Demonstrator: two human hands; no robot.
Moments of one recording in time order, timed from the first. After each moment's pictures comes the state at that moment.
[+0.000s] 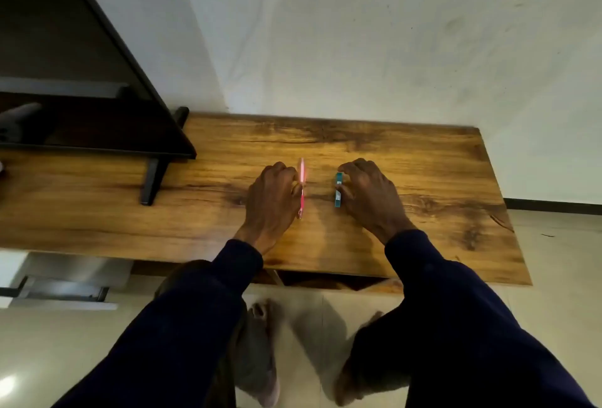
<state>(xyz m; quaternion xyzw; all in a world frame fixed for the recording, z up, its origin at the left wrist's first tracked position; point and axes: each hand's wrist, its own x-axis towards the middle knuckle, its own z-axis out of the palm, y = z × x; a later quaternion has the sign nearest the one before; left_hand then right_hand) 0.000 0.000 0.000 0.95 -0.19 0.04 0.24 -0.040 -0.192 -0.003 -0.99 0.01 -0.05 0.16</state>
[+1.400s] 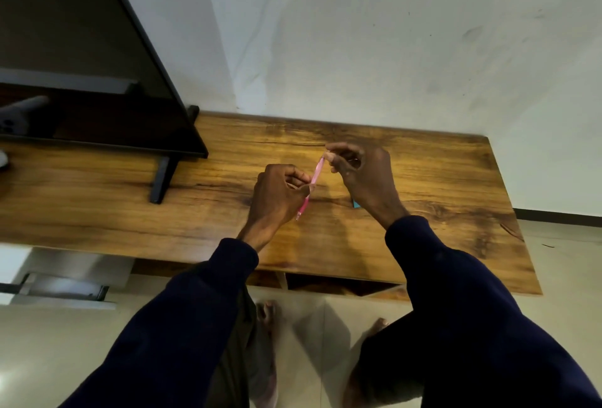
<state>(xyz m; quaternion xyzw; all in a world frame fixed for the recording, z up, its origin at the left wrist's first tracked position) 0.007 0.014 0.024 0.88 -0.06 -0.10 0.46 -0.007 -0.158 0.032 -0.87 0.04 -0.13 0.47</state>
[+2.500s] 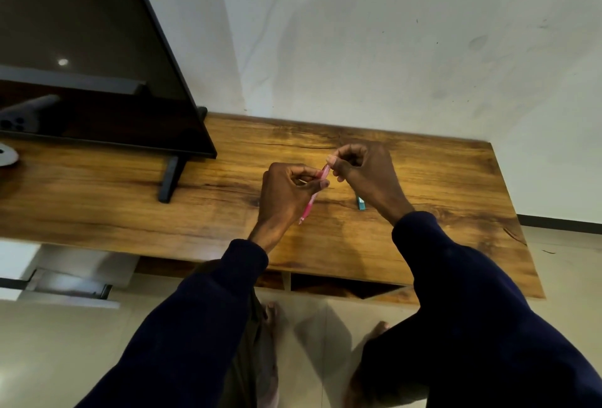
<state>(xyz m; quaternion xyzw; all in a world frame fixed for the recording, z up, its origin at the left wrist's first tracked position) -0.001 0.016 0.033 0.84 -0.07 -0.04 0.54 -0.004 -0.151 0.047 -0.86 0.06 -0.07 0.50</state>
